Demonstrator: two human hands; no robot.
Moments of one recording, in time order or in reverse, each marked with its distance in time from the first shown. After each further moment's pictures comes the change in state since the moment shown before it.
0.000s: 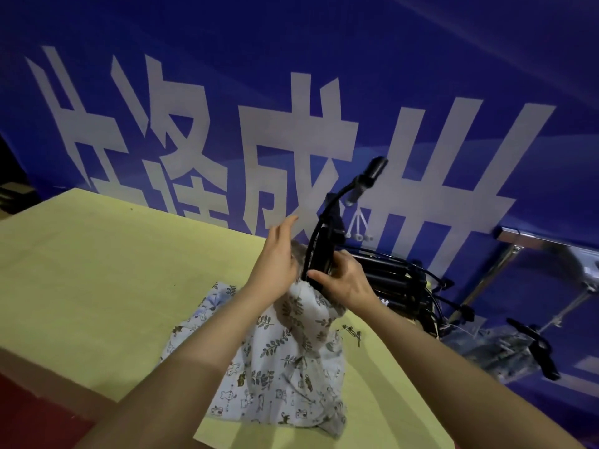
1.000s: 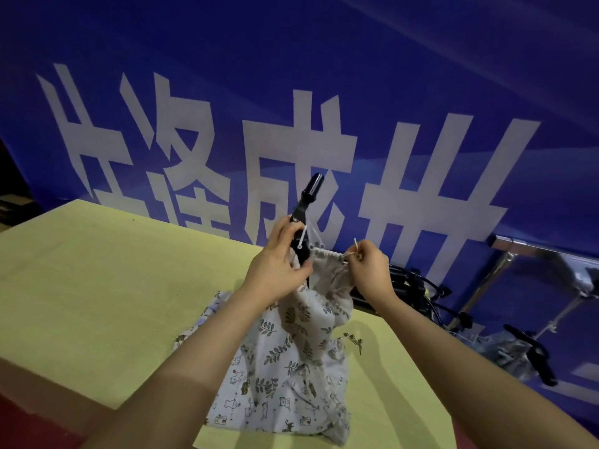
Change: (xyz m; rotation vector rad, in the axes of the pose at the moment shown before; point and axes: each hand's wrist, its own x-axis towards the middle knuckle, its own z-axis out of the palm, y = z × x) left_hand -0.003 0.008 -0.021 0.114 -0.010 0.063; right_hand 0.006 -0.009 -0.029 0.045 0.288 0.130
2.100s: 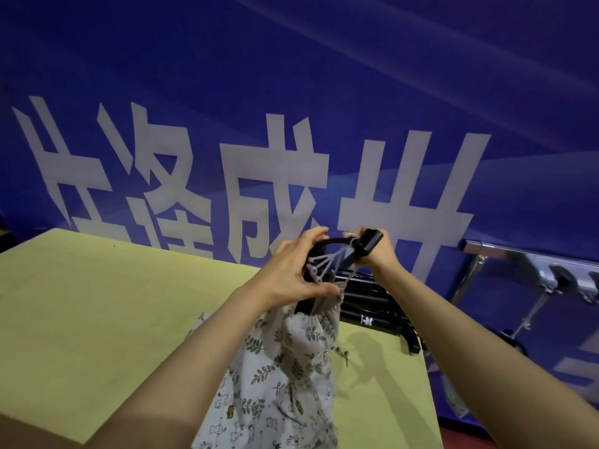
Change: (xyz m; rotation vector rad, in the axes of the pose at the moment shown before) left_hand 0.012 0.056 -0.012 -0.104 -0.296 0.239; right_hand 0.027 -0.033 -0.066 0.286 -0.061 0.133
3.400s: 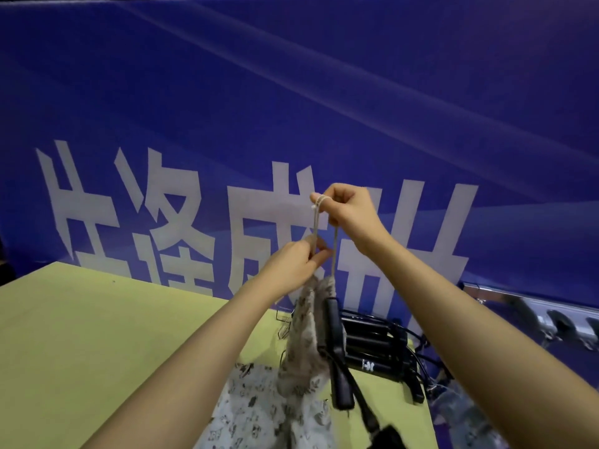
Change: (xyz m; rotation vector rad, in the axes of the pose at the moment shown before) left_hand 0.053 0.030 -0.048 0.052 0.139 -0.139; right_hand 0.001 -0.134 0.005 0.111 -0.174 -0.590
